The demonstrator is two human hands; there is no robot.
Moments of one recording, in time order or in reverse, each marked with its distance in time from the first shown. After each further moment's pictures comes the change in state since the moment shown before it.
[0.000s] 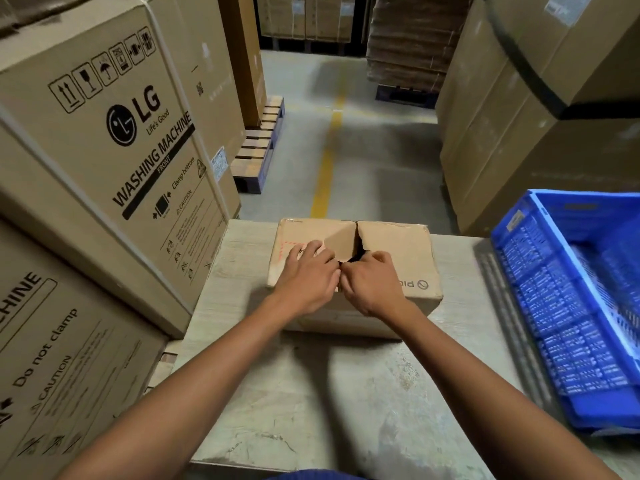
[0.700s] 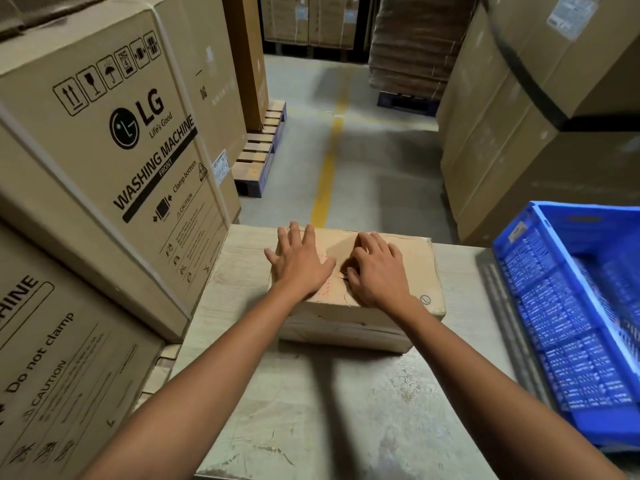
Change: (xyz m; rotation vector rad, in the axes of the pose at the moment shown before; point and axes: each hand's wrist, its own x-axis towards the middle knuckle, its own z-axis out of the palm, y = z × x) left_hand 0.039 -0.019 -0.004 -0.227 -0.096 -0.550; right_hand 0.026 0.019 0.002 0.026 -0.010 0.166
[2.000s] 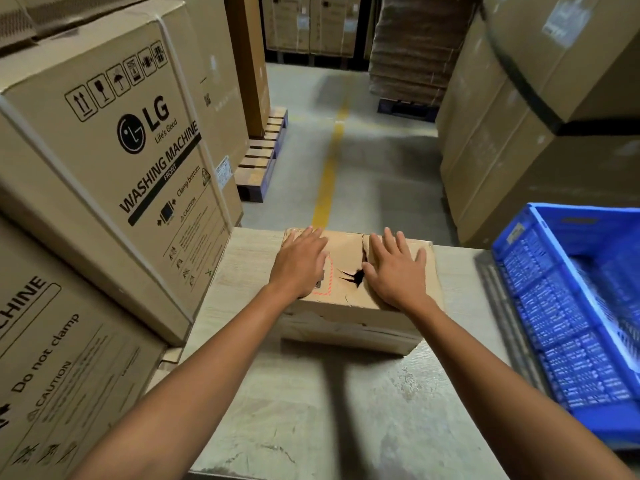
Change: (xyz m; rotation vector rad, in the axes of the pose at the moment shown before) left_hand -0.001 -0.021 0.002 -0.001 0.223 0.416; right_hand -0.005 0.024 -0.001 0.032 -0.145 0.231
